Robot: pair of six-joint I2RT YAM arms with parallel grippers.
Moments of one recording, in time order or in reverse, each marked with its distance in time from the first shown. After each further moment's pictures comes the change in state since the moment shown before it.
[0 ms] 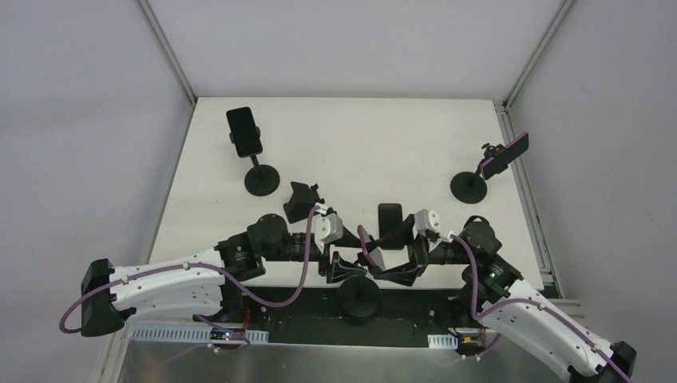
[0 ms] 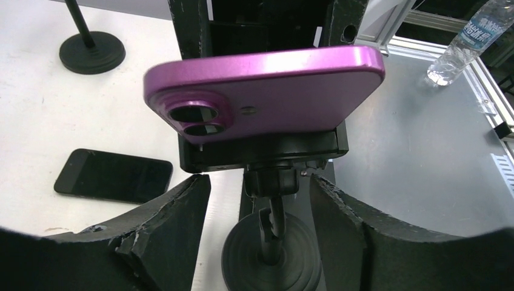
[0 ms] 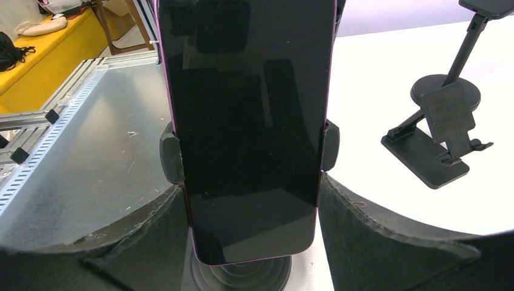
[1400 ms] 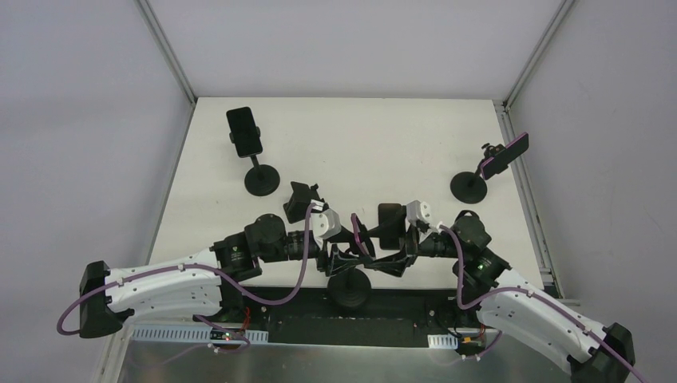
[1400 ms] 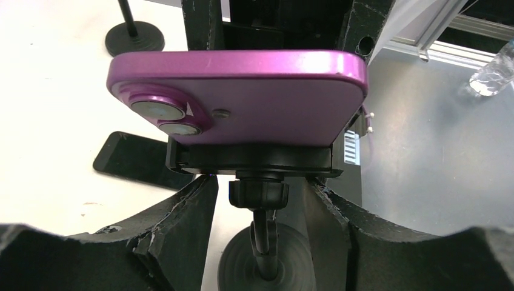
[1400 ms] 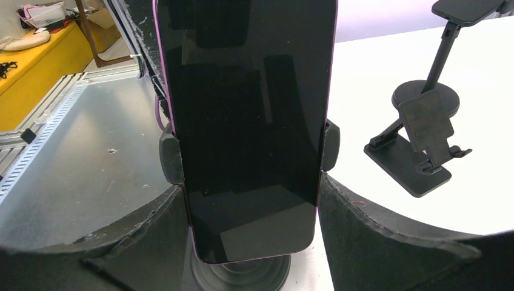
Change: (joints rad) left arm 0.000 -0.017 0.013 -0.057 -0.116 0.021; right arm 0.020 0.134 -0.002 0.159 0.071 0.018
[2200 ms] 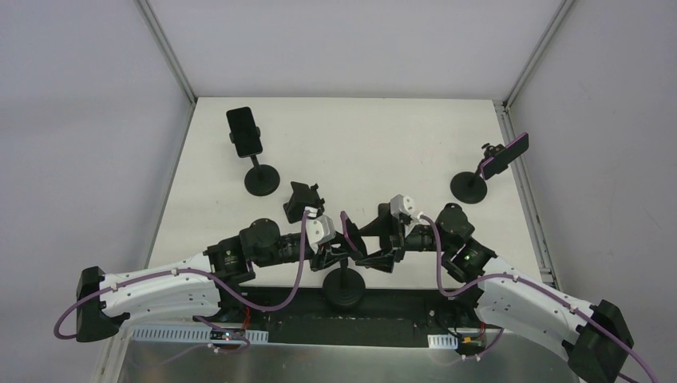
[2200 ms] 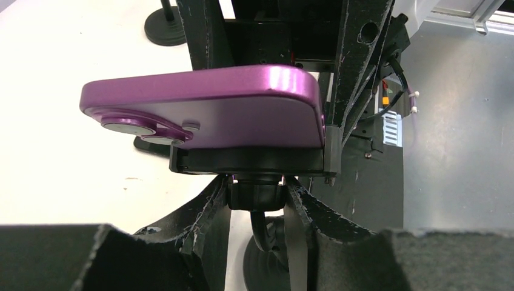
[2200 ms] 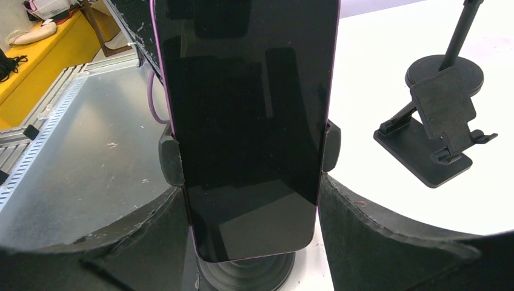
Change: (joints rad) left arm 0.000 -0.078 -0.051 -0.069 -0.096 0.112; right arm 0.024 0.187 0.028 0.072 -0.001 0.008
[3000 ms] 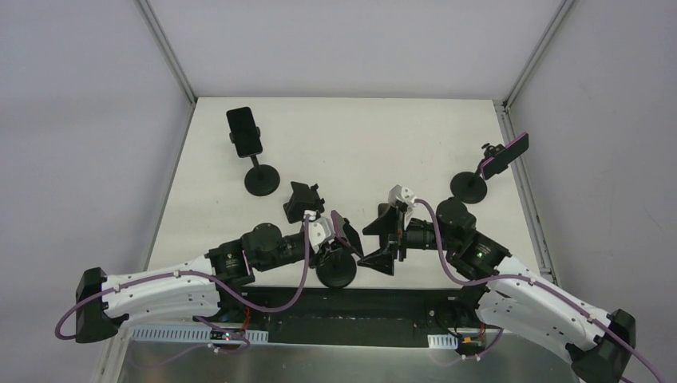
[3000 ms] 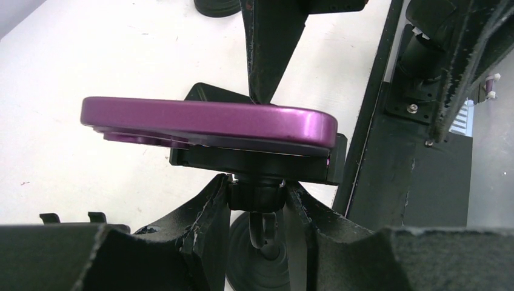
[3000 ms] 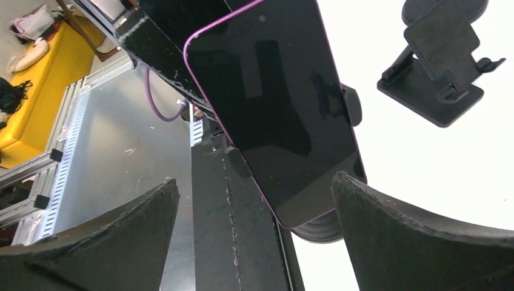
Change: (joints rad) left arm 0.003 -0.020 -0.065 -0.005 -0.152 0.065; right arm 0.022 -0.039 0.163 -0.385 0.117 0.080
